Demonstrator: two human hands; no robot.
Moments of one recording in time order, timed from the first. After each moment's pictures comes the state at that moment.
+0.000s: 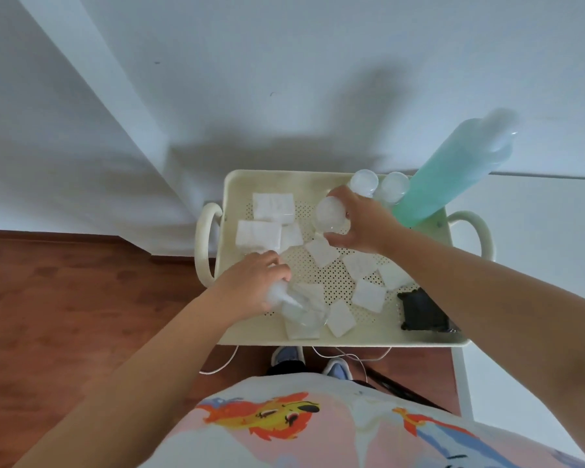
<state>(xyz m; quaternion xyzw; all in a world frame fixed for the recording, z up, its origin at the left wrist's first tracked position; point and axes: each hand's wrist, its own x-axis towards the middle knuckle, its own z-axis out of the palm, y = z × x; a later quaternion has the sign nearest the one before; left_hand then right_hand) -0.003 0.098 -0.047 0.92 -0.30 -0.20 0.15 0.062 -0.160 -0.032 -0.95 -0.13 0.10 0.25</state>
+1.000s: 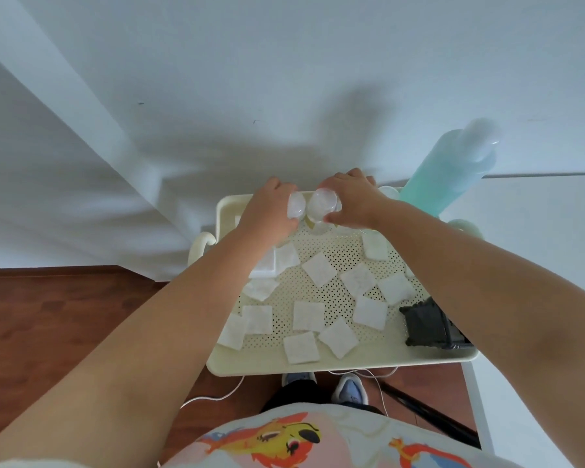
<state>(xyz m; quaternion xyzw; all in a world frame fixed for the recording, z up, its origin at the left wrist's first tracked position) 0.130 0.031 -0.025 0.96 -0.17 -0.08 0.22 0.127 -0.167 -0.015 -0.98 -0.11 0.12 0.14</state>
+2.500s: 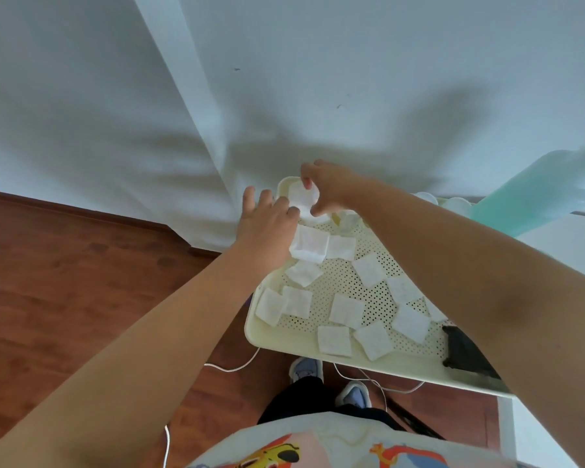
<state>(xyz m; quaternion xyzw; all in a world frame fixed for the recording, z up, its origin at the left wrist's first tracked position) 0.056 0.116 -0.004 0.98 -0.15 -0.05 -0.11 0.166 -0.031 -0.013 -0.94 -0.26 0.19 0.14</state>
